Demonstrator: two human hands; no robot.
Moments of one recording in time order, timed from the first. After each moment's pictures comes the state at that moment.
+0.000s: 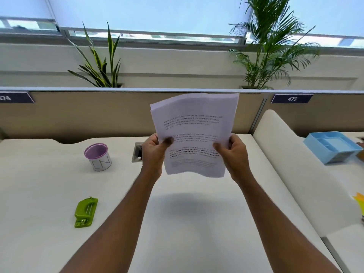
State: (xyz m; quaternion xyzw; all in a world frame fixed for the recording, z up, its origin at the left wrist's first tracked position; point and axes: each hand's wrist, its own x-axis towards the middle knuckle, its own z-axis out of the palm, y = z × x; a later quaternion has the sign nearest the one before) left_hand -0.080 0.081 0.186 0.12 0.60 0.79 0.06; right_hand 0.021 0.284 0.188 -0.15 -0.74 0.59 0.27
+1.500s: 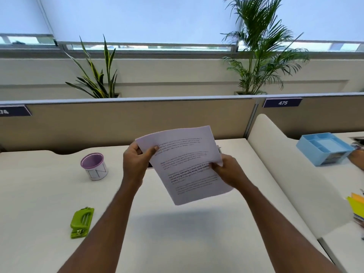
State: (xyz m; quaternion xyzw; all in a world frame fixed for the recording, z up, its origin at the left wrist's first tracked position) left_hand -0.078 0.049 0.194 0.12 0.66 0.74 0.00; right_hand 0.033 0.315 0.164 -0.09 -0.91 0.37 0.15
